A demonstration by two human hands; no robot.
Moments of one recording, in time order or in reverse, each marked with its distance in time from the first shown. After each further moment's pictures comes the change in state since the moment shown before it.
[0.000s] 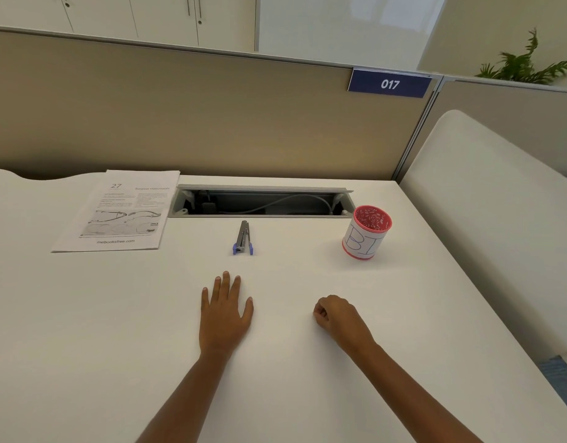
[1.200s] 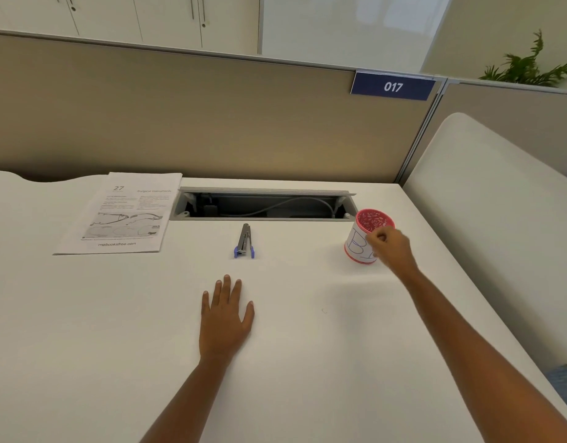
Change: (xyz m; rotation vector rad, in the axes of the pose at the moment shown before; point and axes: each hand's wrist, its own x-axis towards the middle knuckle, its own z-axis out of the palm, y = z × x) left_hand 0.001 -0.001 -0.002 0.033 -0.017 0.008; right_hand 0.075 0.047 -0.109 0.465 0.445 0.204
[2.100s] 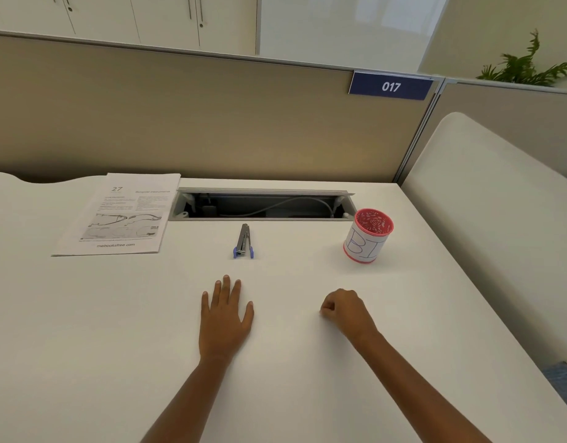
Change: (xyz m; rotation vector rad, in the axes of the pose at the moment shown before) left_hand 0.001 0.000 0.001 0.001 0.017 -0.002; right_hand -0.094 0.016 0.069 -0.391 -0.439 -0.067
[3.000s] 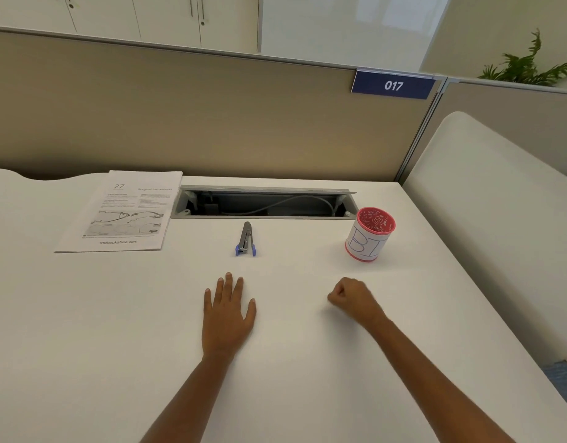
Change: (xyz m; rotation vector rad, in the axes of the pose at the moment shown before) left_hand -0.002 0.002 -0.001 -0.037 -0.022 -0.005; right_hand 0.014 0.008 -0.014 0.151 0.047 0.036
